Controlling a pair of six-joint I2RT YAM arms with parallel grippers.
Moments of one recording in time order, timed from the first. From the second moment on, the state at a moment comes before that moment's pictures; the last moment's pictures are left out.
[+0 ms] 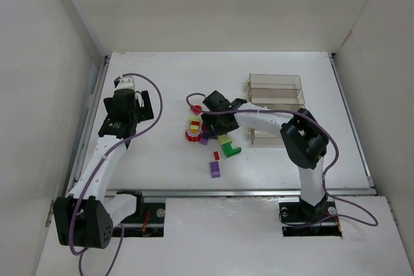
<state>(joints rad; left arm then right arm) -0.10 1.07 0.82 -0.36 -0.29 -0.17 0.80 1.98 1.45 -0.58 0.15 0.34</state>
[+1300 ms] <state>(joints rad) -0.33 1.43 1.43 -0.64 0.64 0.03 0.93 1.48 1.31 -0.32 0.15 0.11</state>
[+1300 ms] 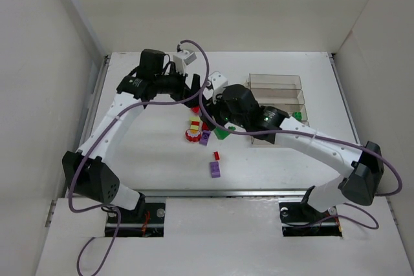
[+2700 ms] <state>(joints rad) -0.37 1.50 1.43 -0.68 0.90 -0.02 0.94 1.45 1.31 -0.31 0.24 0.11</state>
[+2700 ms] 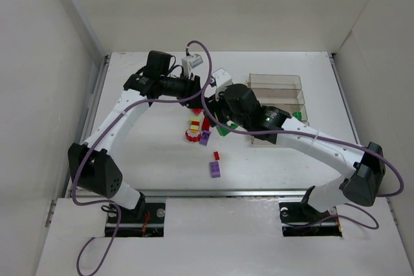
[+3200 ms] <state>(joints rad) -0.37 1.51 1.37 -0.68 0.72 -0.06 0.94 1.54 1.31 -0.30 0.29 0.21</state>
